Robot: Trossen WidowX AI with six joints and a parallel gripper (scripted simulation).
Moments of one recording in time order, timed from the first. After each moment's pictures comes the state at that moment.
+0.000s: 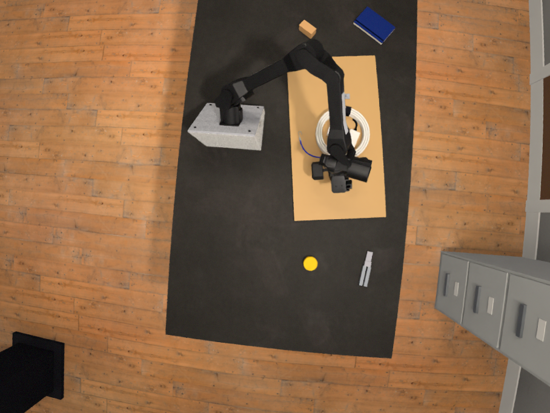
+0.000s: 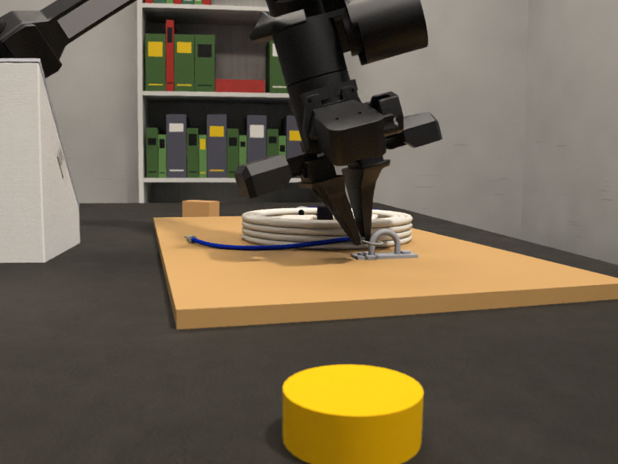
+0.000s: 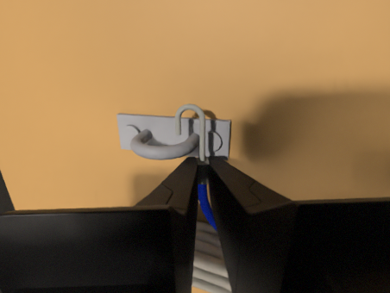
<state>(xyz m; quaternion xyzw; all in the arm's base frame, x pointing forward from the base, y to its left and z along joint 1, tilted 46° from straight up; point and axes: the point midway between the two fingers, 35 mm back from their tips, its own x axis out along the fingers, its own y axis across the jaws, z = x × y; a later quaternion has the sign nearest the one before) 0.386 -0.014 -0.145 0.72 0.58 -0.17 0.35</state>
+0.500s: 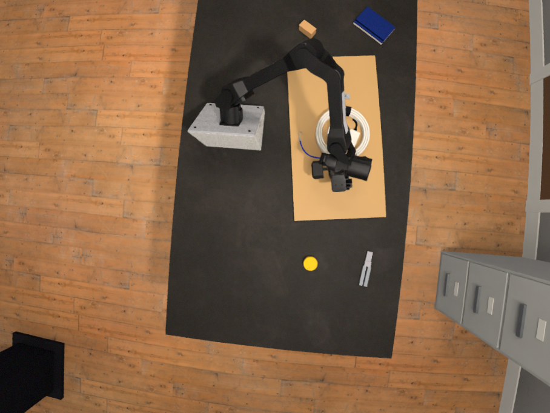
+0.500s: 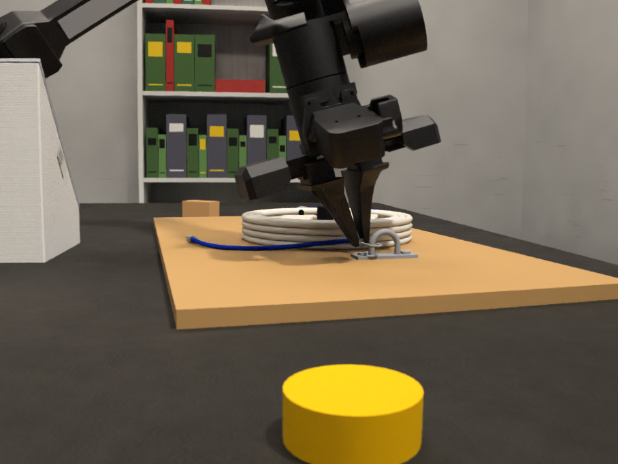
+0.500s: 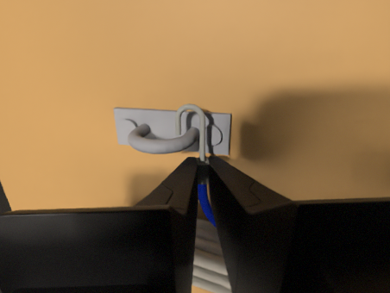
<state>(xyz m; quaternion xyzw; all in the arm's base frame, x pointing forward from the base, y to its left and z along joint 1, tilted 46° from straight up) 0.386 -0.010 -0.144 0.72 0.58 -0.17 0.35</state>
